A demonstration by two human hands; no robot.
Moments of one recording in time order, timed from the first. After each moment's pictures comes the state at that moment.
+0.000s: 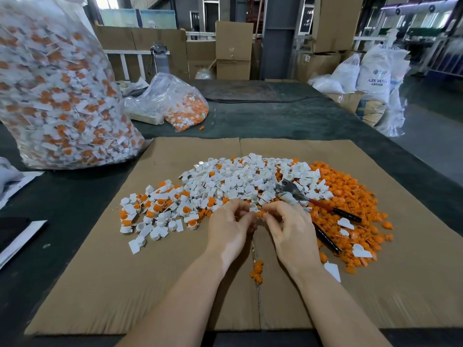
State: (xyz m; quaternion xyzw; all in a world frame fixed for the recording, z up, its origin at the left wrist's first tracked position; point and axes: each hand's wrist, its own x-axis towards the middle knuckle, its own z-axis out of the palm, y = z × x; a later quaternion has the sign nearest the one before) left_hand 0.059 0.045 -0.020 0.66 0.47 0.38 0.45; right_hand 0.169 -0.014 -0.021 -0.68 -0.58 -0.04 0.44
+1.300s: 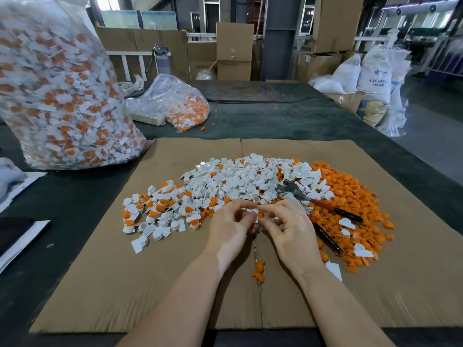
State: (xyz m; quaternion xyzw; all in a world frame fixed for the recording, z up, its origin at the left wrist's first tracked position) left_hand 0.053 0.041 -0.018 0.65 0.41 0.40 0.50; right_hand 0.171 -0.015 -0.019 -0.64 -0.62 -0.03 0.45
